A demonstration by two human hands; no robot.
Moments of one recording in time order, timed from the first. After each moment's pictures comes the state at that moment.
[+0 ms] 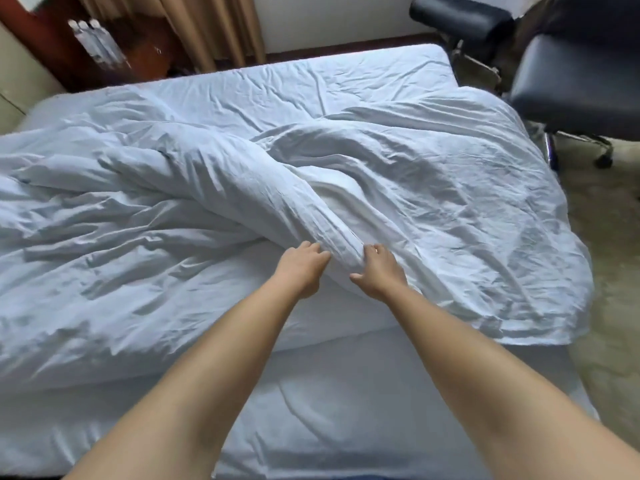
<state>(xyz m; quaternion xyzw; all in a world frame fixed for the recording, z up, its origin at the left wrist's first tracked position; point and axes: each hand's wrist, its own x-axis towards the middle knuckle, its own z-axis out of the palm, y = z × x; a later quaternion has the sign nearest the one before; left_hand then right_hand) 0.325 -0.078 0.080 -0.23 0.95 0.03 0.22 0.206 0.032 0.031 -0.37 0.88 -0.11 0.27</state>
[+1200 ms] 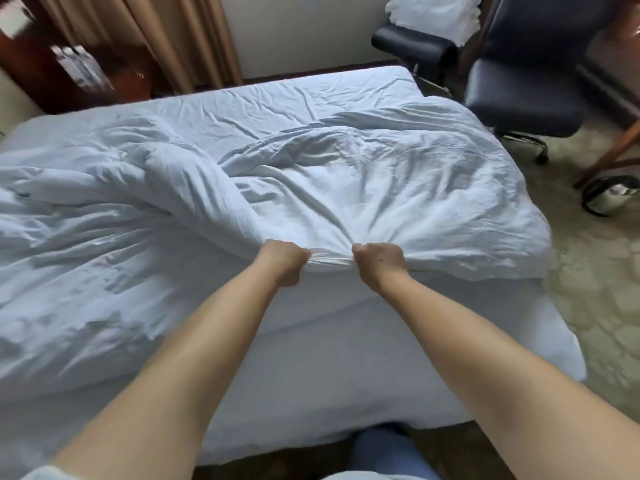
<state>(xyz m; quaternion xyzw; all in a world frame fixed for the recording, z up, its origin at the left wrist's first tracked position) 0.461 -0.082 0.133 -0.16 0.95 -0.07 0.26 0.350 0.061 0.113 -0.48 0.87 0.04 0.08</state>
